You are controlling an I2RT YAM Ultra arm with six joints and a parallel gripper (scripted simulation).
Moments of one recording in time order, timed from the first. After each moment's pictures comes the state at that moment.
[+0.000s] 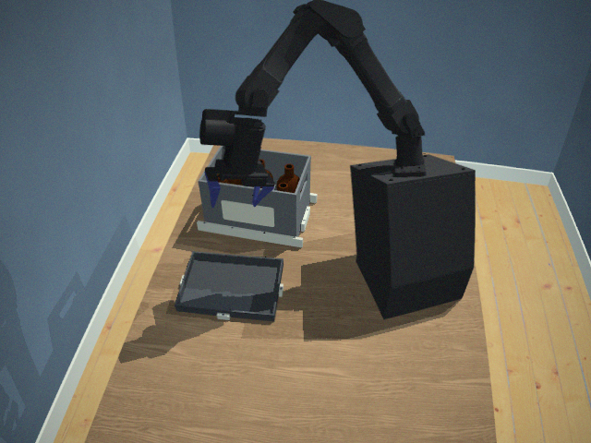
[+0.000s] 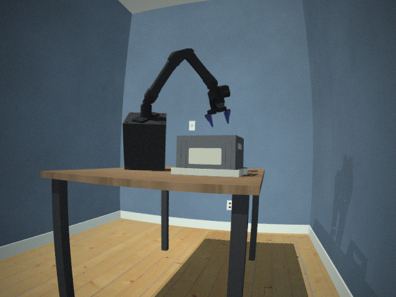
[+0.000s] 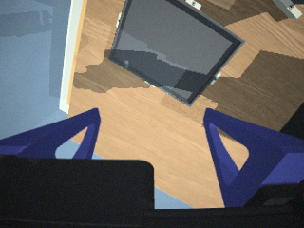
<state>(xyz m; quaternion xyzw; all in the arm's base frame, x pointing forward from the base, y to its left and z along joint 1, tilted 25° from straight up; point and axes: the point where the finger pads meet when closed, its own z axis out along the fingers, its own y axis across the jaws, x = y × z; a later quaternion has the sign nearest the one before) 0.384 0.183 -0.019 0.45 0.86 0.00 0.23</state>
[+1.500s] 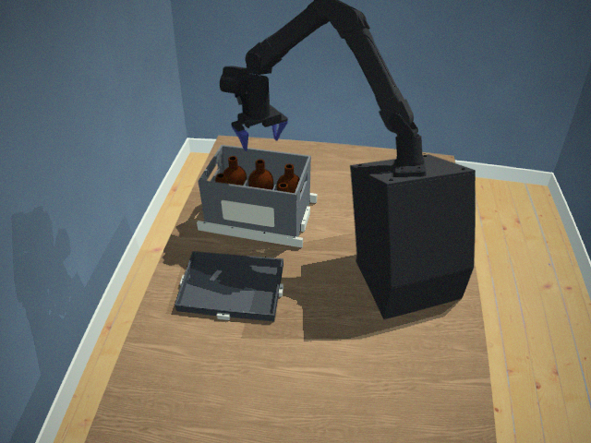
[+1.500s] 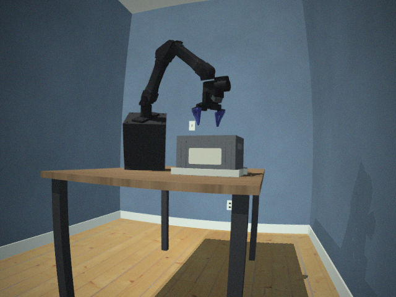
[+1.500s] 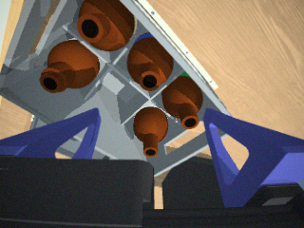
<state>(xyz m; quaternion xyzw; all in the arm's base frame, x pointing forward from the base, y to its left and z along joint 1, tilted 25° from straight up) 0.404 -0.126 0.063 0.39 0.90 -0.14 0.16</state>
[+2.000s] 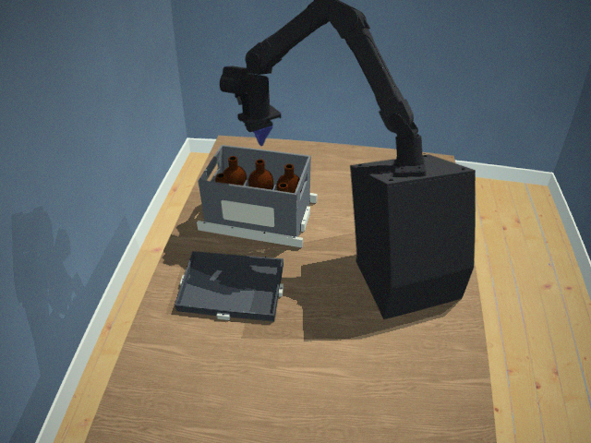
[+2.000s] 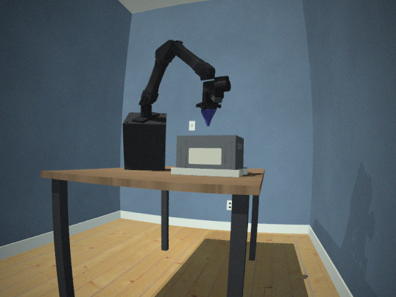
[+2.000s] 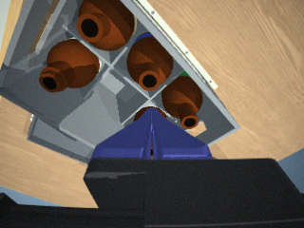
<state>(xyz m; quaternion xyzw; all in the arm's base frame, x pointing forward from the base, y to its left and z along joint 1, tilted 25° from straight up) 0.404 -0.126 0.063 0.39 0.90 -0.14 0.16</state>
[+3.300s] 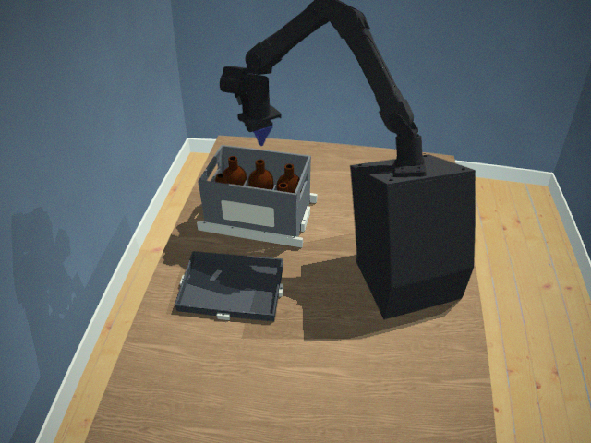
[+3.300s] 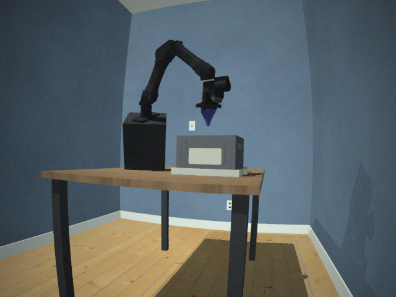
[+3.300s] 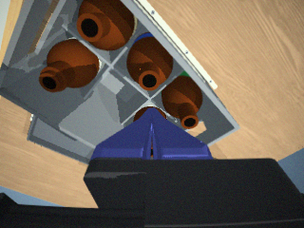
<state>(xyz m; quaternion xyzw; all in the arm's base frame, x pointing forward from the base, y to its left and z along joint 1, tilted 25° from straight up) 0.404 -0.126 0.063 0.39 0.90 -0.14 0.16</state>
